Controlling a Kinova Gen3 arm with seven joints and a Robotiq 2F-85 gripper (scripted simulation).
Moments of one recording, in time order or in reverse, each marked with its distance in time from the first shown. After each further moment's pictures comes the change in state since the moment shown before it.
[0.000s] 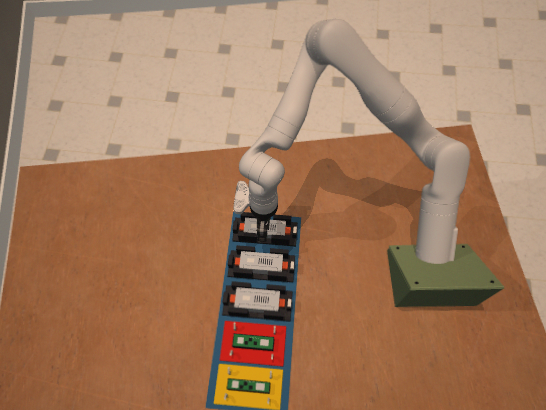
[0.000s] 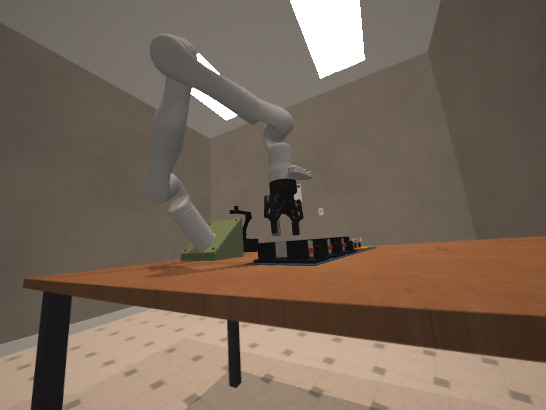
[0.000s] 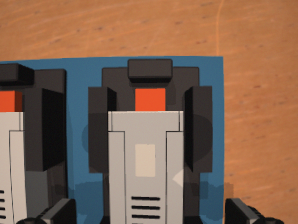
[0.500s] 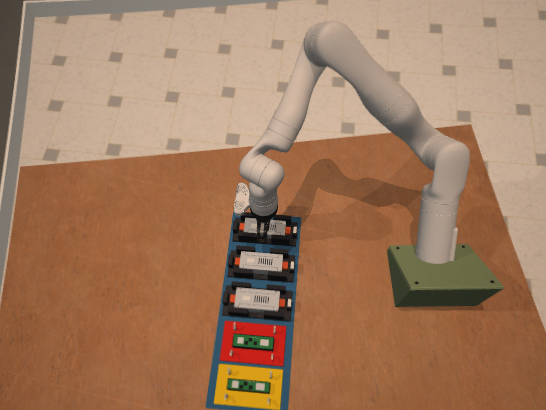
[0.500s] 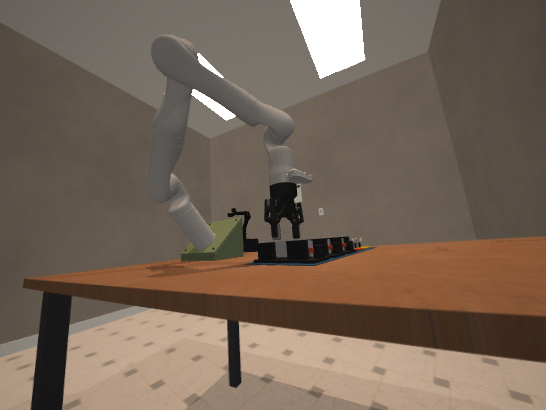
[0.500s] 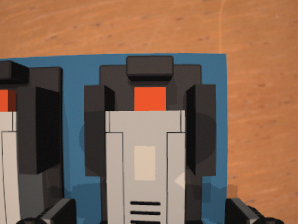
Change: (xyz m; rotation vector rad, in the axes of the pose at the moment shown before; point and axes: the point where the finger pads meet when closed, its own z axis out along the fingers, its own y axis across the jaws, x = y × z) arm 0.000 0.000 0.010 0.000 0.000 0.000
